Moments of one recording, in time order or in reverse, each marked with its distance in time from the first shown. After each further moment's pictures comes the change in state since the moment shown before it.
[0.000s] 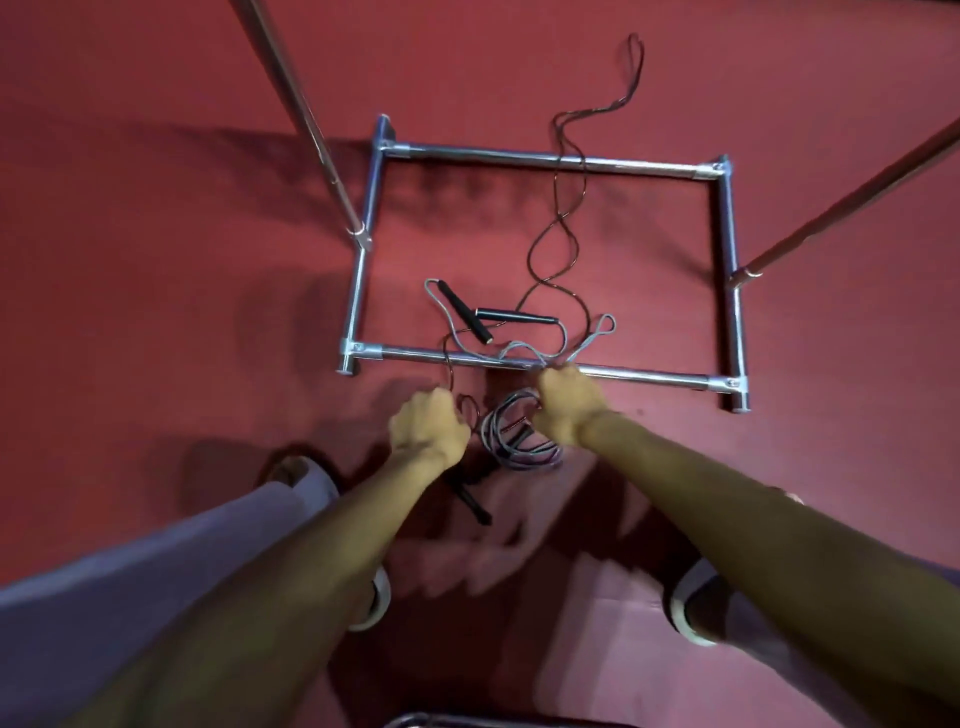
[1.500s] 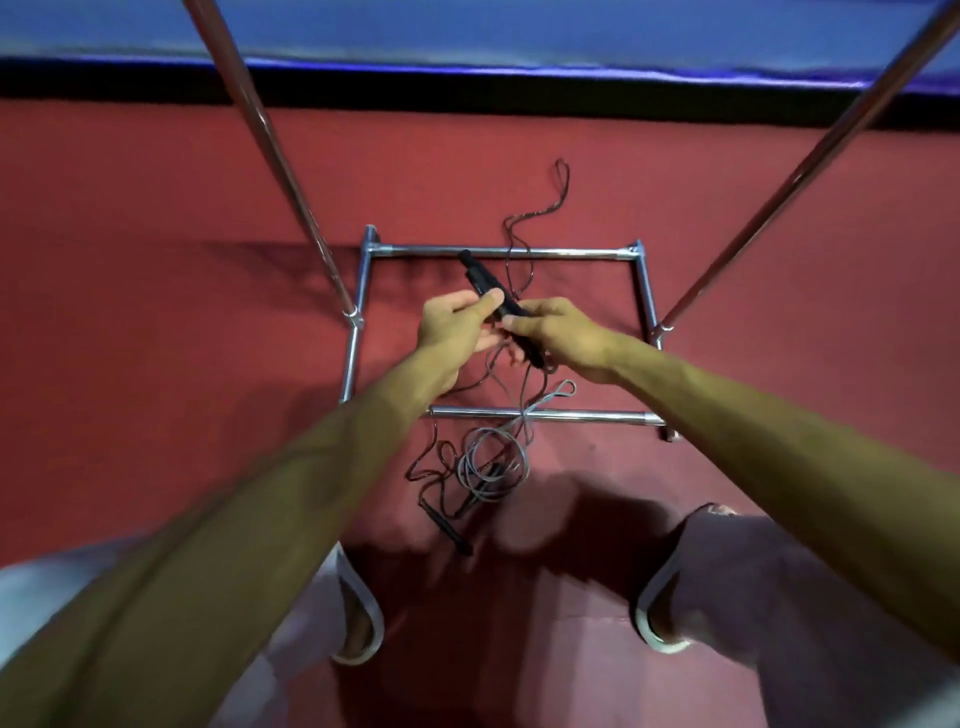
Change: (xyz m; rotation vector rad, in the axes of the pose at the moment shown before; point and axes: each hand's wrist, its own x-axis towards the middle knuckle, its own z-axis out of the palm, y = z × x) left_hand -0.019 0.110 -0.135 -1.393 -0.019 0.189; right_hand -0.050 -0.009 -0.158 1.021 -0.016 -0.148
